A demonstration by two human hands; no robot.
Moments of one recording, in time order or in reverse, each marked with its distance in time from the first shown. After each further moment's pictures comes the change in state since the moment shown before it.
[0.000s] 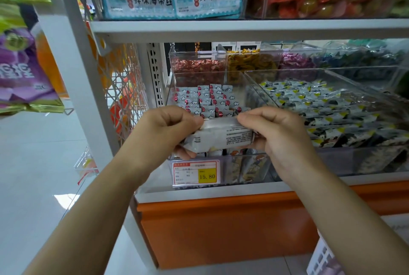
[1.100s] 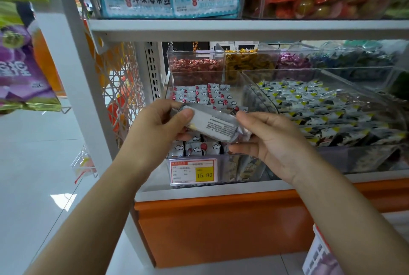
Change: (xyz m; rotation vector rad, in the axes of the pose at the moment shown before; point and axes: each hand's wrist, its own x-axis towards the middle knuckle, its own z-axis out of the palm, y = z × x) left_hand 0.002 -0.006 0.005 -0.046 0.137 0.008; right_hand 0.005 0.008 -0.008 0.184 -0.139 0.239
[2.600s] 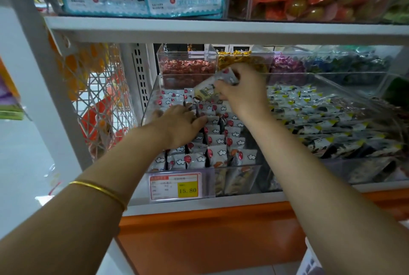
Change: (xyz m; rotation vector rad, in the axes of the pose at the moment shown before) left_hand 0.099 -0.035 0.041 1.273 -0.448 0.050; right_hand 0.099 -0.024 0.003 -0.820 0.314 -0.468
